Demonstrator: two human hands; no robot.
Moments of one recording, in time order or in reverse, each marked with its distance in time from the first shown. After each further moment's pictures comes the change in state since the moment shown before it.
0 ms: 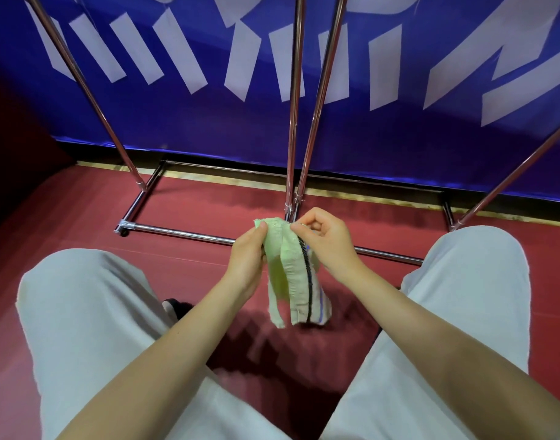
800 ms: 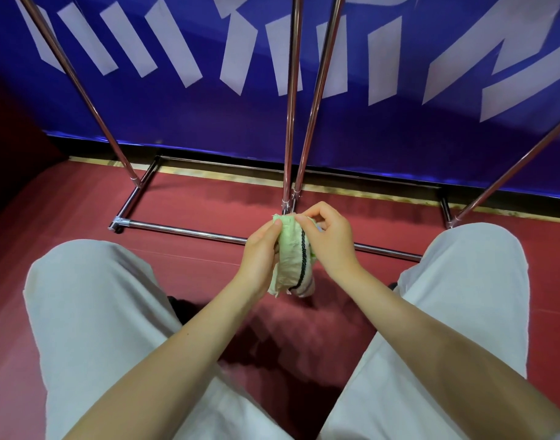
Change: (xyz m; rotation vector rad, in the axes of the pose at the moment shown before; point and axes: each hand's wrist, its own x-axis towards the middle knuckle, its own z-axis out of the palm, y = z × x) left_hand -0.006 -0.001 0.020 0.016 -0.132 0.045; right_hand 0.008 0.019 0.000 -0.222 0.199 -0.020
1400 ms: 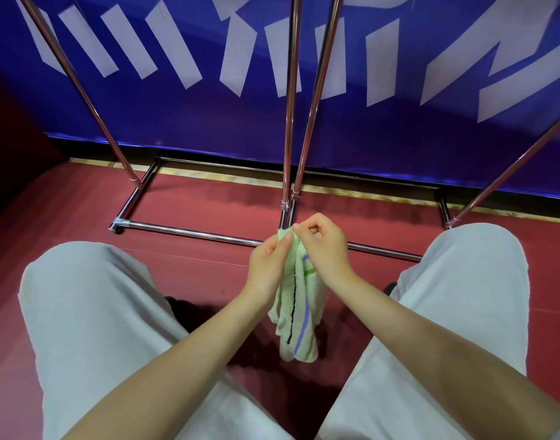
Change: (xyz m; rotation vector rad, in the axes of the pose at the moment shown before) left_hand -0.016 -0.018 0.008 0.086 0.042 0.020; right_hand -0.015 0.007 0.007 0.092 -0.005 0.131
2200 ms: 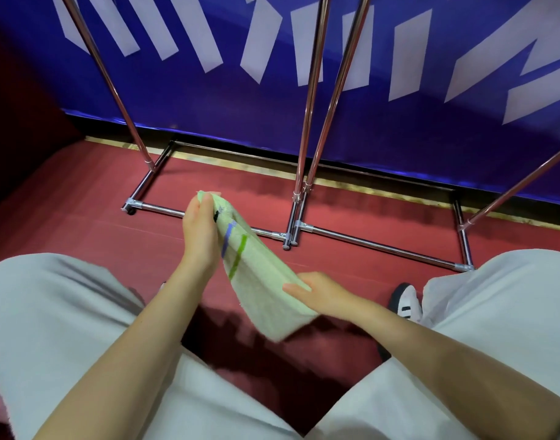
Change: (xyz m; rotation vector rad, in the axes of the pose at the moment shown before) left_hand 0.020 0.039 -0.095 -0.063 0.535 0.181; right_hand -0.040 0.065 0.005 -0.492 -0.769 0.001
